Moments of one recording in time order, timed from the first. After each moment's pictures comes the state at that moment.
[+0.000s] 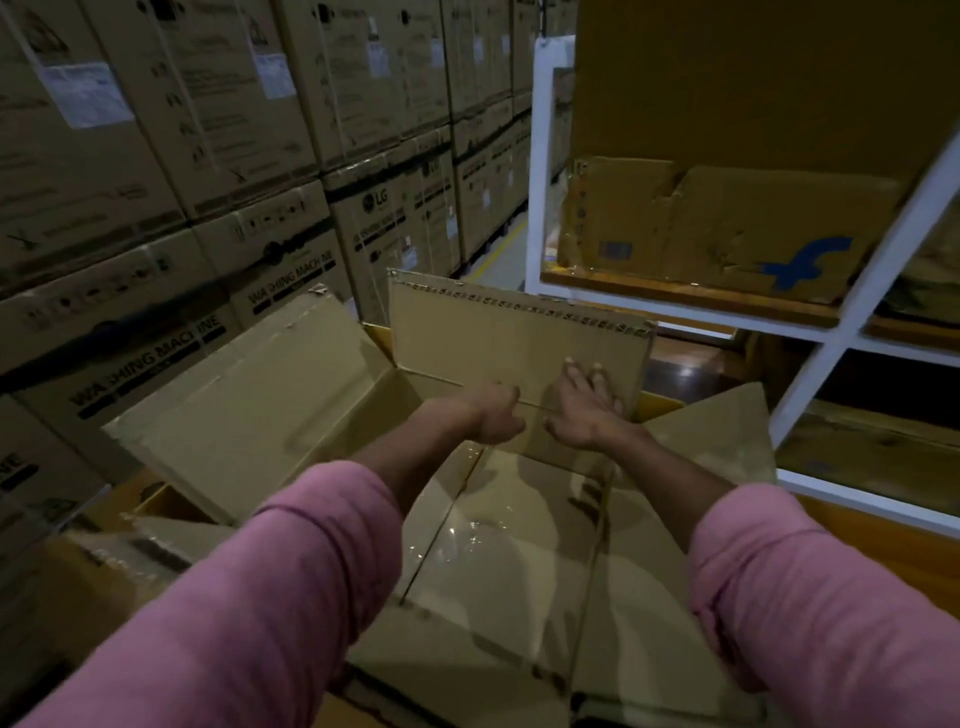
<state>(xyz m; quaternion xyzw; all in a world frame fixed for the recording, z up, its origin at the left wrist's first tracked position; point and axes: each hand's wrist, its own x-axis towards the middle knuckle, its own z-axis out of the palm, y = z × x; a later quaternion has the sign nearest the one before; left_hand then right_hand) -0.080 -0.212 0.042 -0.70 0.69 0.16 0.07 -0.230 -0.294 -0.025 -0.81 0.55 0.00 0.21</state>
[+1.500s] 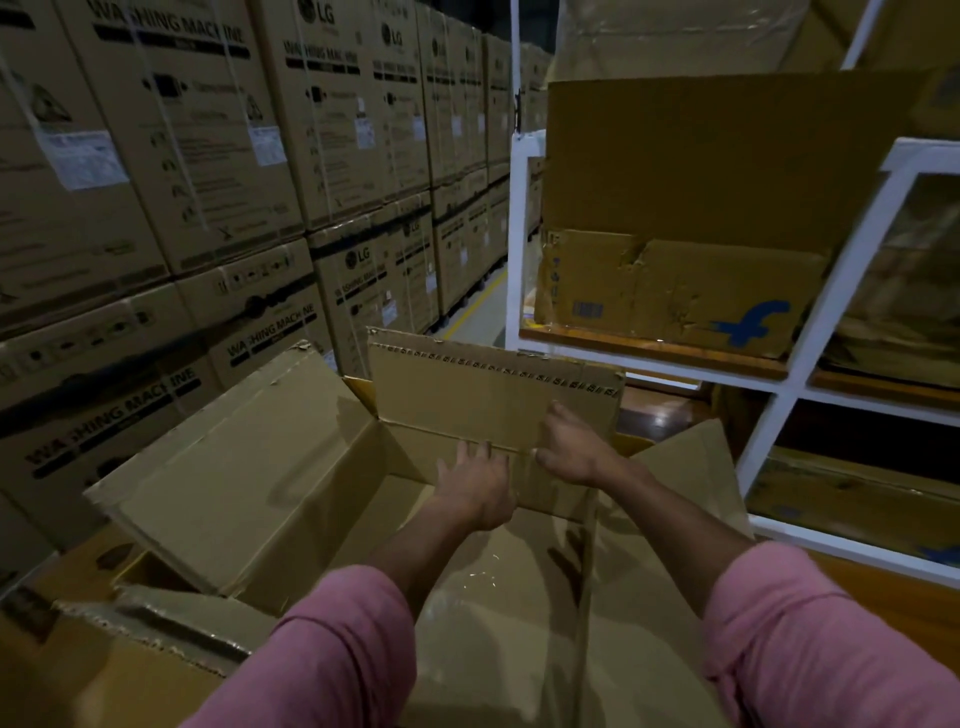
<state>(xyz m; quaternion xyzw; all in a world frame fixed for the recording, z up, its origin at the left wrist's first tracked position) -0.096 -0.196 0.000 -0.73 0.68 0.10 0.04 -0.244 -0.306 -0.004 -0.85 0.49 -0.05 0.18</state>
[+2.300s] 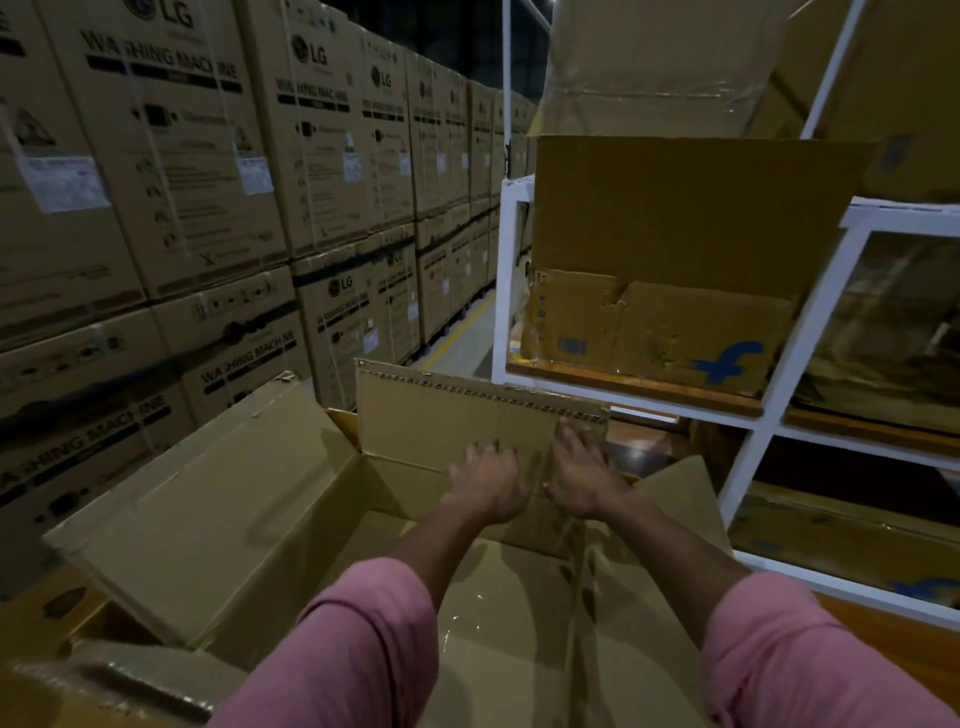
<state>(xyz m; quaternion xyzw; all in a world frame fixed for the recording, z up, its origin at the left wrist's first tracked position) -0.108 -0.234 0.027 -0.72 0.68 0.13 -0.05 -0.263 -0.297 0.014 -0.83 0.55 0.01 0.09</state>
